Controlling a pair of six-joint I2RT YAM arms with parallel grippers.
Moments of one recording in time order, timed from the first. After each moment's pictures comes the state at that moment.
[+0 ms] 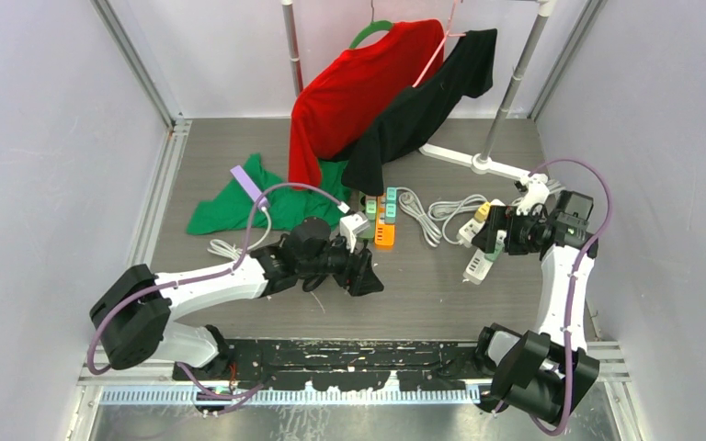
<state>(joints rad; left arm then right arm) -0.93 1.35 0.73 0.18 0.40 -0.38 -0.47 1.04 0.86 -0.83 -0.67 -0.33</state>
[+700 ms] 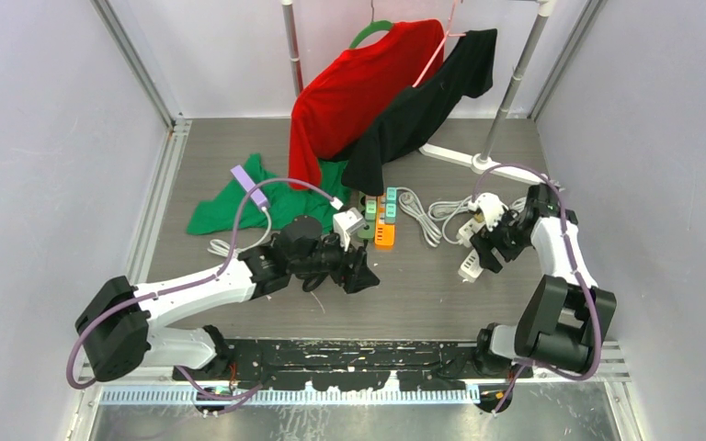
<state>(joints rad) -0.94 1.26 0.74 0.12 0.33 -0.29 -0.33 1.30 0.87 -0.86 -0.44 -1.06</state>
